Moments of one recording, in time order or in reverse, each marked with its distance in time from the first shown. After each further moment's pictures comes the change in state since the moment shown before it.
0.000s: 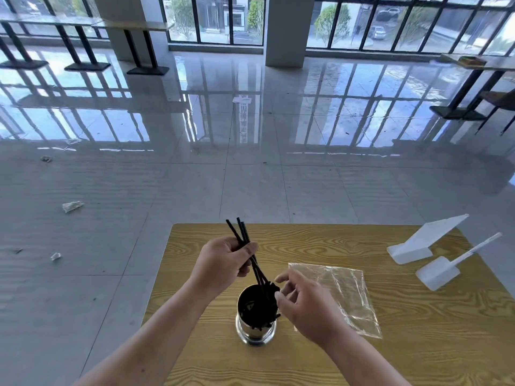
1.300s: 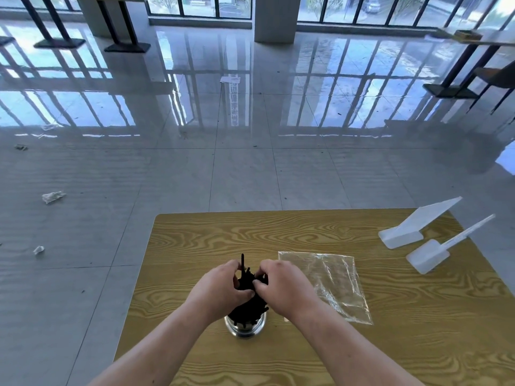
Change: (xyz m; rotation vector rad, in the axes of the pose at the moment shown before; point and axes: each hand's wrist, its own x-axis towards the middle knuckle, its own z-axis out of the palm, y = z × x) left_hand 0.004 -0.069 0.033 0.793 -0.207 -0.094; right_hand 0.051 0.004 0.017 -0.307 -0.059 0.049
